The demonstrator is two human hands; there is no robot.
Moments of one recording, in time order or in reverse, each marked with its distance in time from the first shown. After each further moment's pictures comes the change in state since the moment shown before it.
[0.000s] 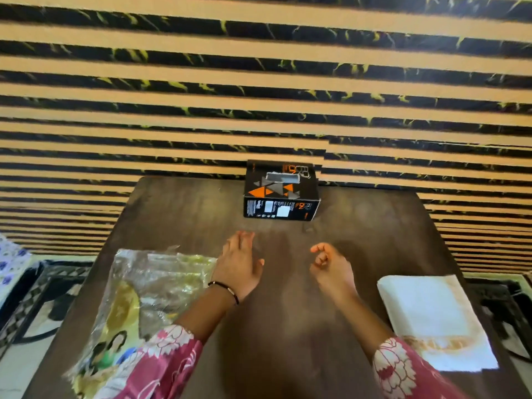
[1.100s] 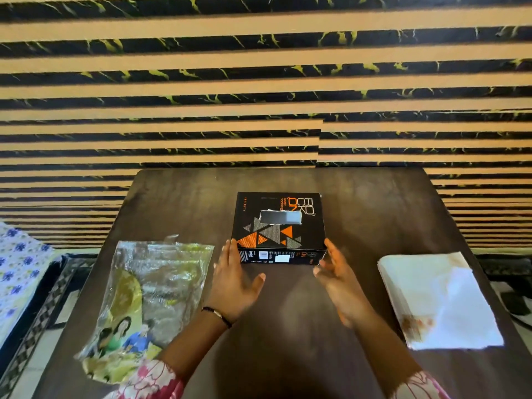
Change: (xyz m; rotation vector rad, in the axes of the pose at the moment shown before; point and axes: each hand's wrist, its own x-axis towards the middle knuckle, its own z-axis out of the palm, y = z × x) left_hand -0.059 0.015 0.012 -0.247 -0.020 -0.162; right_hand -0.045 0.028 -0.012 0.548 -0.229 0.191
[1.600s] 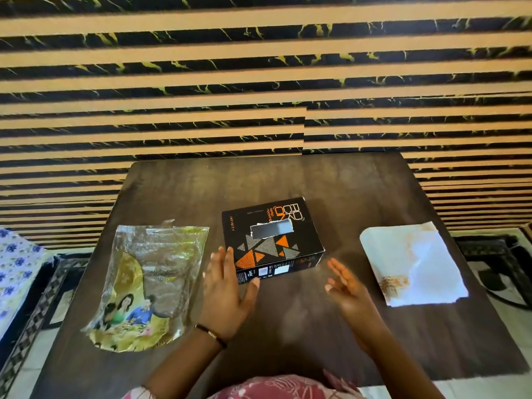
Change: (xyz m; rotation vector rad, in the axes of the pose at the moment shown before) left_hand -0.081 0.004 0.004 0.071 0.053 0.044; right_hand -0.084 0.045 -0.026 -0.028 0.079 -0.047
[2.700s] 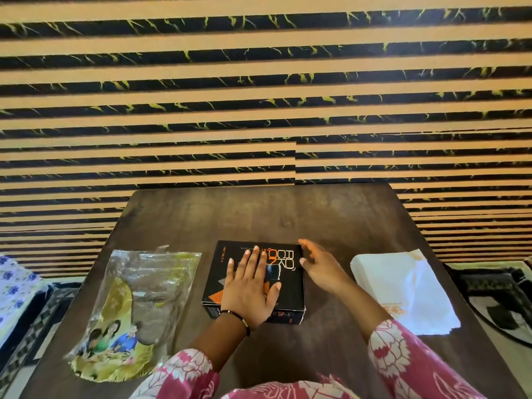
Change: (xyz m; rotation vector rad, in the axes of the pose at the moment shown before) left_hand 0.054 0.037 0.043 0.463 -0.056 0.199; right_hand 0.088 -0.060 -0.001 -0.642 -0.113 -0.166
